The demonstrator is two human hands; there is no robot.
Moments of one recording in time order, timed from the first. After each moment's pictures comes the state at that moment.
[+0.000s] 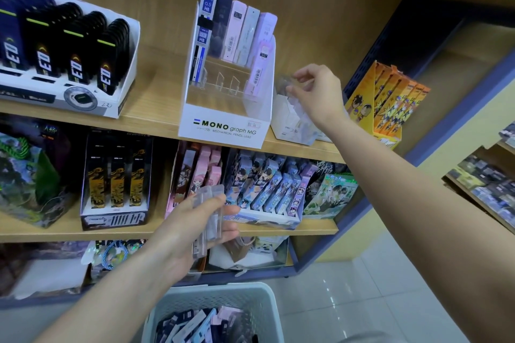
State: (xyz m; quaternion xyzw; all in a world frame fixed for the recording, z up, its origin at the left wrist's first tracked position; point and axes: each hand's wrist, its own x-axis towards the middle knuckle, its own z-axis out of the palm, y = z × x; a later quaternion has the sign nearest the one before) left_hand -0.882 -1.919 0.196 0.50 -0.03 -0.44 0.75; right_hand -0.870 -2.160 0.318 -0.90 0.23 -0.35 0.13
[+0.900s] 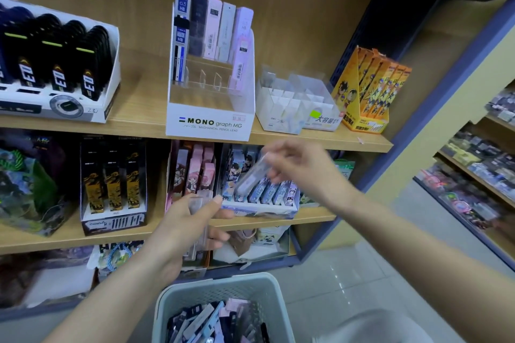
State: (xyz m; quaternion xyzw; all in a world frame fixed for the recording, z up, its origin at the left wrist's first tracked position) left_hand -0.887 -1.913 0.186 0.61 -0.13 -0.41 0.67; right_hand -0.975 -2.063 0.276 -0.85 0.22 -0.16 0.45
